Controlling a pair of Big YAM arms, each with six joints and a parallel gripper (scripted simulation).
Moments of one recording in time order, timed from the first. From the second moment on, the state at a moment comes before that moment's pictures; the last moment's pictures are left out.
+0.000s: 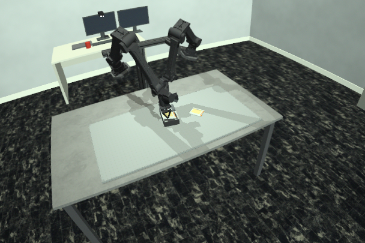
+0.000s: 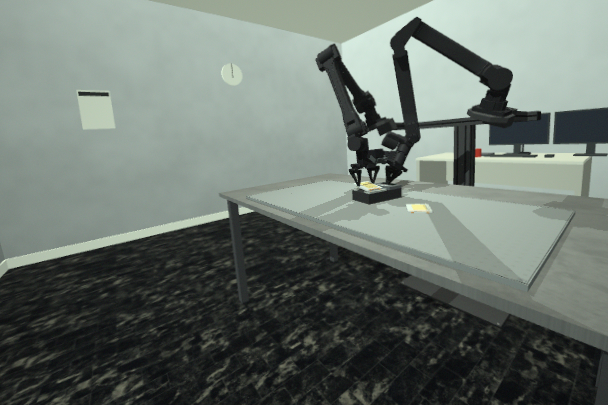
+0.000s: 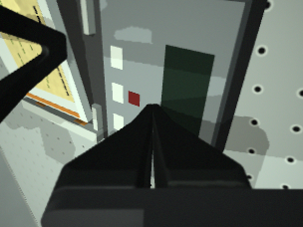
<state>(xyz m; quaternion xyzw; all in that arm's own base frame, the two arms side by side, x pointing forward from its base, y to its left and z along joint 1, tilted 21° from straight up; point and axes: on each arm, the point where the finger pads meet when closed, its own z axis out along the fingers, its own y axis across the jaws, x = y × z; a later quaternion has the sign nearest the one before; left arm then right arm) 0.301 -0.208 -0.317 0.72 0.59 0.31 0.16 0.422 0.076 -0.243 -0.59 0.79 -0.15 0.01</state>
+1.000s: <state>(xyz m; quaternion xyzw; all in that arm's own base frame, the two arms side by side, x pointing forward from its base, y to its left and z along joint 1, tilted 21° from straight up) 0.301 -0.208 -0.317 0.72 0.59 0.31 0.16 0.421 0.074 -0.239 -0.59 0.80 -0.15 0.01</state>
